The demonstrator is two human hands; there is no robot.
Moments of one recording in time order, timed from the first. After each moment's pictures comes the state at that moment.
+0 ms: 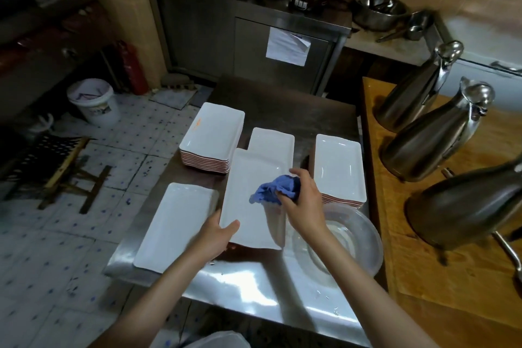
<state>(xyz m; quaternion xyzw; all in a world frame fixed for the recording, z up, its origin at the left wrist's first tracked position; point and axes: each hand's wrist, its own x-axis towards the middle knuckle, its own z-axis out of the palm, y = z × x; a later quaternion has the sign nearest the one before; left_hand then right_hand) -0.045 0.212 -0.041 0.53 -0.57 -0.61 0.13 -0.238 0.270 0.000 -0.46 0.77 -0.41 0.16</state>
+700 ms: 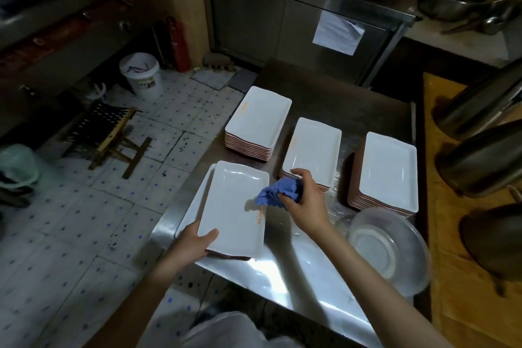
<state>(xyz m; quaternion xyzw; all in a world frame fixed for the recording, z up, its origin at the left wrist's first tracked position) 0.075 0.202 -0.094 0.62 -0.50 -0.60 0.12 -0.183 0.232 -0.026 -0.50 0.73 -0.38 0.27</state>
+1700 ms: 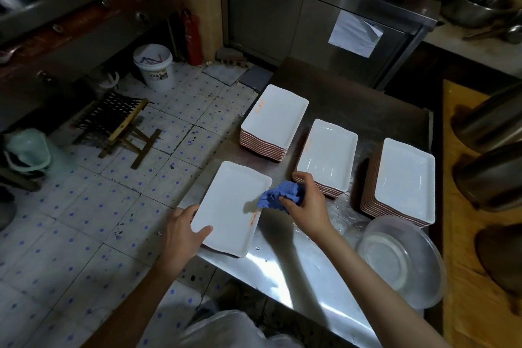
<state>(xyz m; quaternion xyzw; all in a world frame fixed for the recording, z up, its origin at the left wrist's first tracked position) 0.096 0.199 -0.080 0.68 -0.64 -0.33 0.14 -0.163 0.220 -0.036 -0.52 0.72 -0.36 0.29</state>
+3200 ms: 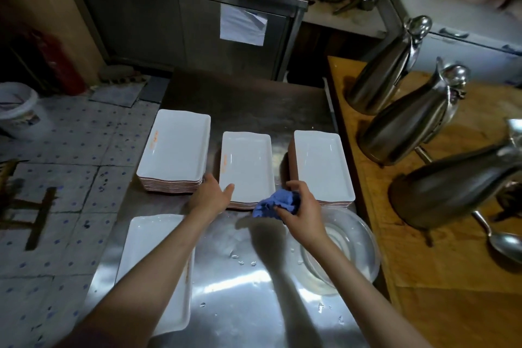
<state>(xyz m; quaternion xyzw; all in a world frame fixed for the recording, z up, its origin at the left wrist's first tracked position) -0.145 0.077 -0.076 0.56 -0.76 -0.34 -0.02 -0.265 0.253 -0.028 -0.35 0.81 -0.41 0.21</state>
